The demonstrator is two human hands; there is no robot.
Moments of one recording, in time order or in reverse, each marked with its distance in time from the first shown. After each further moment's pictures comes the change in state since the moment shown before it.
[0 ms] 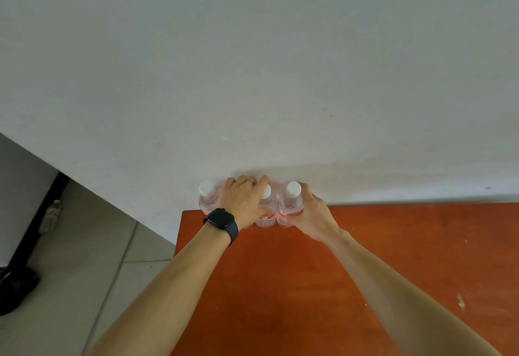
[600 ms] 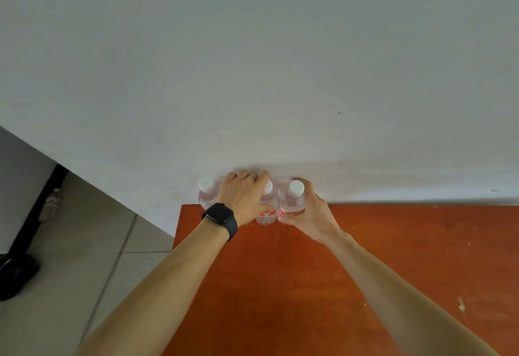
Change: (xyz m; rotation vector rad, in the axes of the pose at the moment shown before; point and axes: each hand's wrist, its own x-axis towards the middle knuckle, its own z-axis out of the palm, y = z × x) left_hand 0.004 -0.004 0.005 -0.010 0.053 0.022; right_hand -0.003 0.002 0.003 0.144 0.012 -0.037
